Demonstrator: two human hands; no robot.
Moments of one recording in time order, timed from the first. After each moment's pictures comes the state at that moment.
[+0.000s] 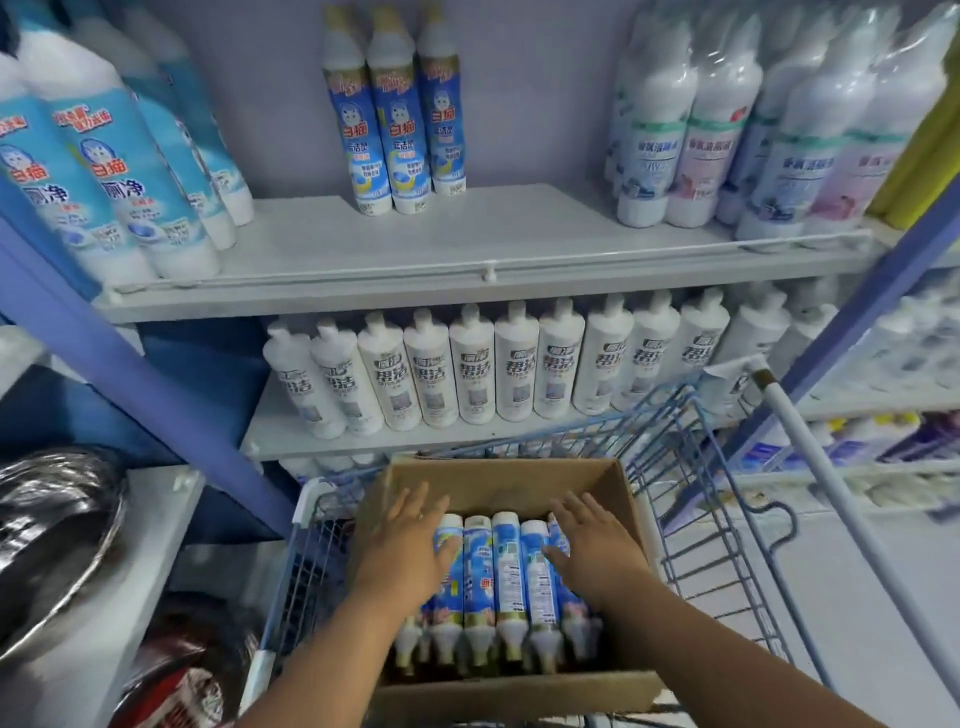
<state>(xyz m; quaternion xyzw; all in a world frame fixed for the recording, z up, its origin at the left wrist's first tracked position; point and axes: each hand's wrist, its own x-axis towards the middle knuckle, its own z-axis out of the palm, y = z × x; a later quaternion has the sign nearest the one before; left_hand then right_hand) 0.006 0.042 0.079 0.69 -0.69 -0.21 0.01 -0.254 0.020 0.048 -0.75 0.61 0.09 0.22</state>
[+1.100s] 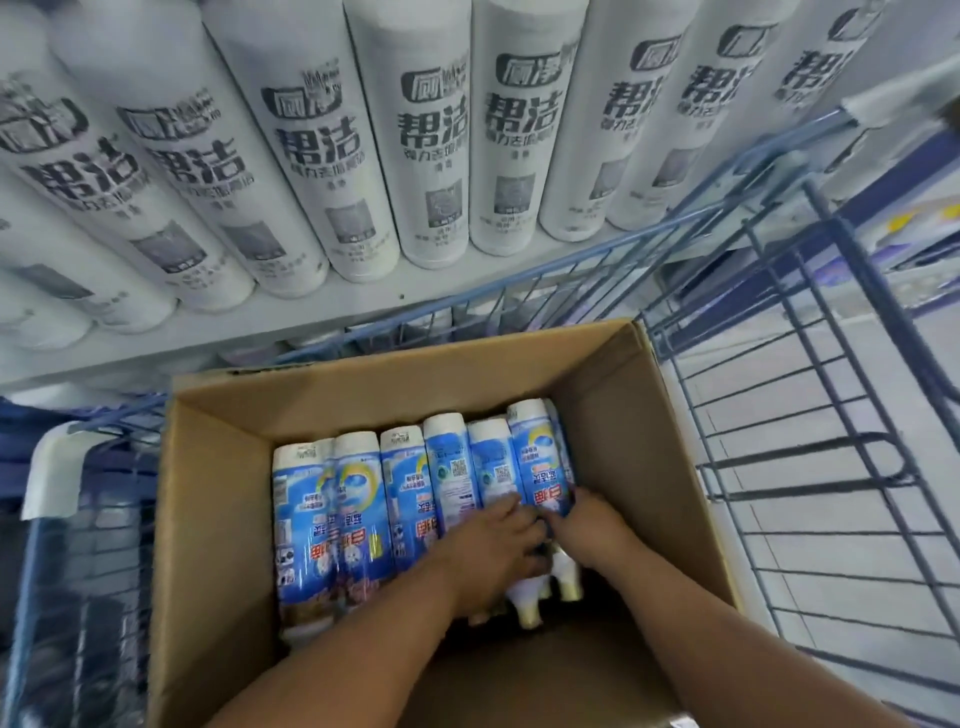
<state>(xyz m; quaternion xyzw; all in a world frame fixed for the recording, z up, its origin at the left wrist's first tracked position) -0.111 -0.014 -0.208 0.10 -0.97 -0.08 -0.20 -0.277 -0.003 -0.204 -0.37 0.78 0.03 0.50</state>
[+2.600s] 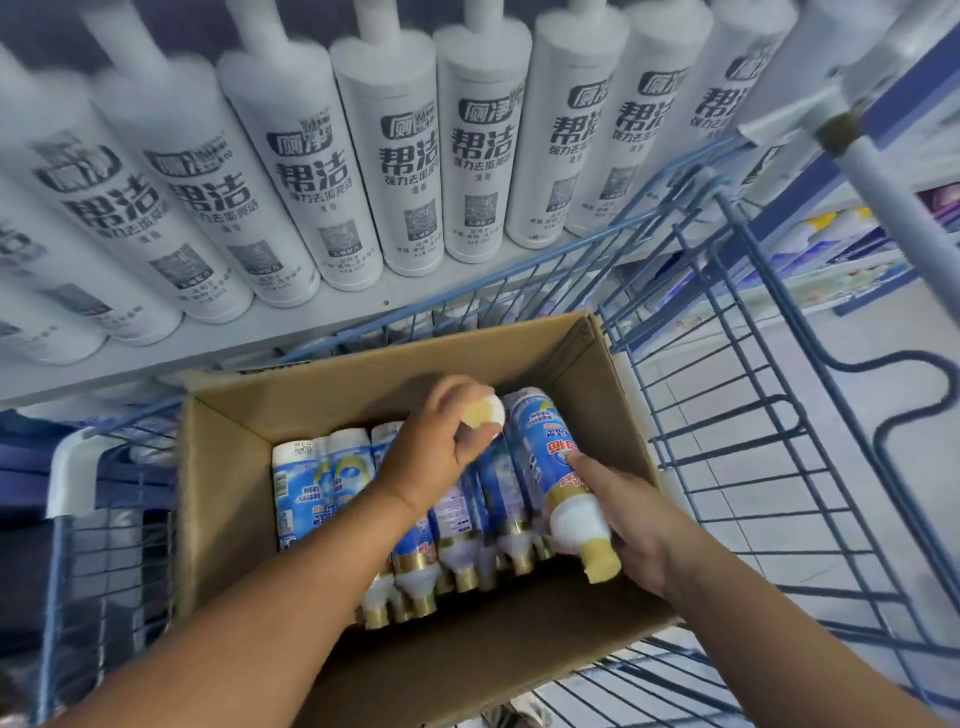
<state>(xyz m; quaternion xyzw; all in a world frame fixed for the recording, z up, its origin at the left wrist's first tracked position) -0.087 -0.068 -0.142 0.42 -0.77 -0.37 0.29 -0.290 0.026 -0.072 -0.04 0.67 -0.31 0.67</state>
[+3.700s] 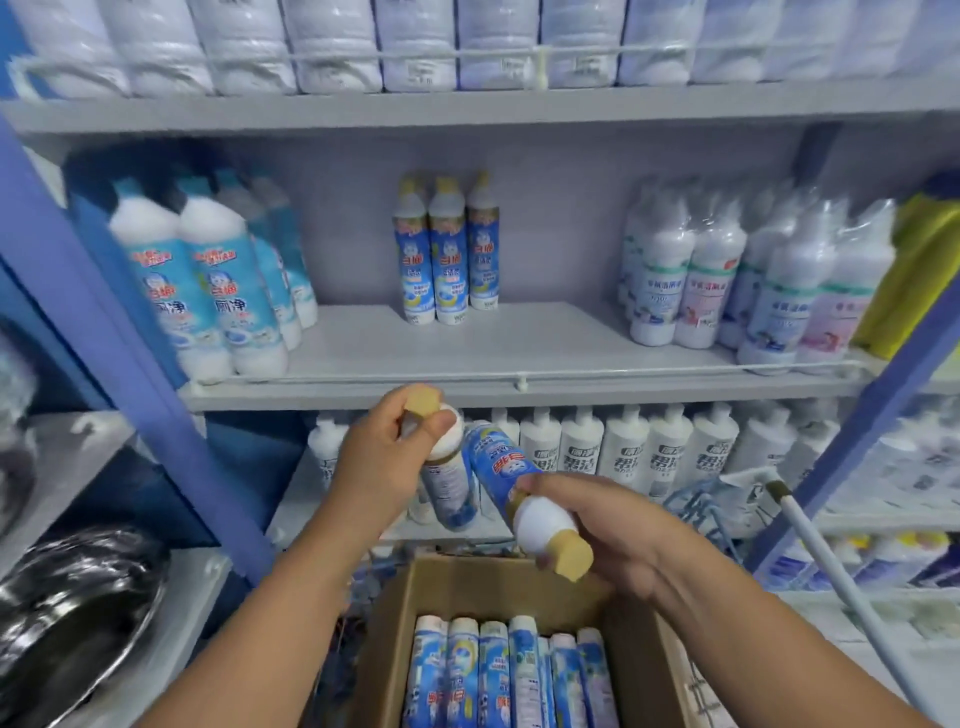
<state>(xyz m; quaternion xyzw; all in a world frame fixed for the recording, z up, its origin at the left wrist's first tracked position) 0.032 -0.016 0.300 0.56 -0.56 -0.31 0.53 -0.187 0.002 0.301 -0.38 0.49 -0.31 0.72</state>
